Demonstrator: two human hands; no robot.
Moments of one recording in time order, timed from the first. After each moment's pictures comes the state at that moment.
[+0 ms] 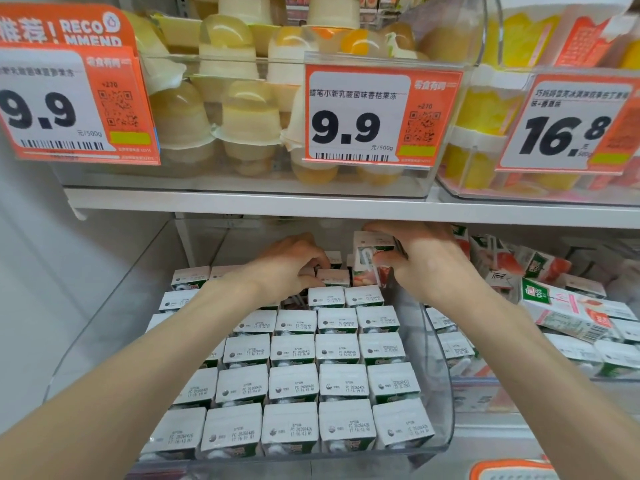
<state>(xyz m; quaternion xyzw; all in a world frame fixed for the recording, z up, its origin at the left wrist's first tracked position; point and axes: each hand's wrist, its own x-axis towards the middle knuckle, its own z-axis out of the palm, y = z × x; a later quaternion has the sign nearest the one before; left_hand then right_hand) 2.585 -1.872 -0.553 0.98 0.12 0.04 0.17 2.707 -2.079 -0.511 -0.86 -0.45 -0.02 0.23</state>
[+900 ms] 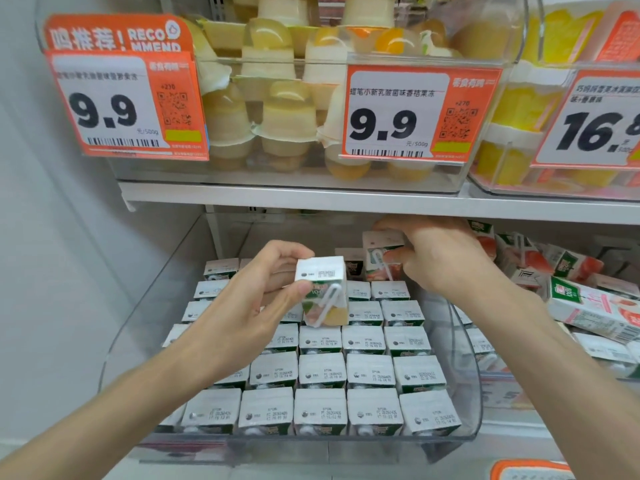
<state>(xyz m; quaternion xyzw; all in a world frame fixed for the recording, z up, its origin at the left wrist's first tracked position) 2.456 -1.927 -0.528 0.84 0.15 0.22 0.47 2.694 -2.059 -0.502 -0.88 -0.46 -0.05 0.11</state>
